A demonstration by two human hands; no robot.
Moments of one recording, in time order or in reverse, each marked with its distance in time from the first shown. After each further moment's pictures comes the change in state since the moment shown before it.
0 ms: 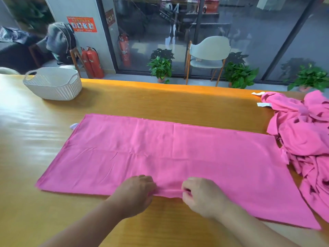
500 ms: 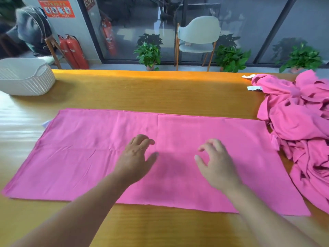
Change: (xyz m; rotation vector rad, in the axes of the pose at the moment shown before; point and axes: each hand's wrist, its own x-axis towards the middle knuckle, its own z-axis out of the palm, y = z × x) left_hand 0.095 0.004 0.002 -0.163 0.351 -0.187; right_hand 0.006 0.090 -0.012 0.105 0.512 0.252
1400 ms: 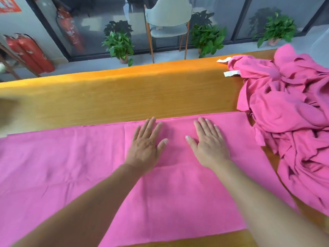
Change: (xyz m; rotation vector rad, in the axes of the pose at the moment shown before) left_hand 0.116 0.052 0.081 0.180 -0.146 0.150; right_hand 0.074 0.086 0.008 -0.345 -0.248 0.275
